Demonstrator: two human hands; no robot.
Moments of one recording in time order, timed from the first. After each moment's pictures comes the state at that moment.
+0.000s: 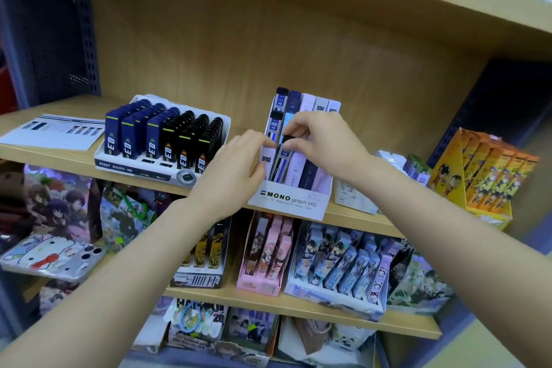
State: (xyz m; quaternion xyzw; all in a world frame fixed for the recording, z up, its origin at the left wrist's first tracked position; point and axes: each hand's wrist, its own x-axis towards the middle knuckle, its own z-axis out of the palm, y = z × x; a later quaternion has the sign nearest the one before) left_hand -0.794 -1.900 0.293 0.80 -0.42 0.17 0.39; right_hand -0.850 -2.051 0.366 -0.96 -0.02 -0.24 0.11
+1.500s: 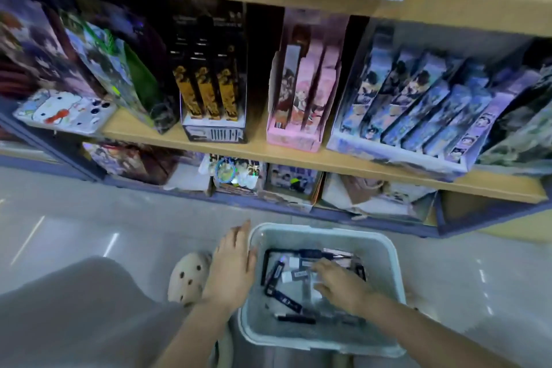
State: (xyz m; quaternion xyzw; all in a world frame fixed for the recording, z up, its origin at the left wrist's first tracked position) left_hand -0.930 -1.856 -0.073 0.93 -0.21 -0.11 0.28; right_hand -1.020 -2.073 -0.101 -0.93 0.00 0.30 0.20
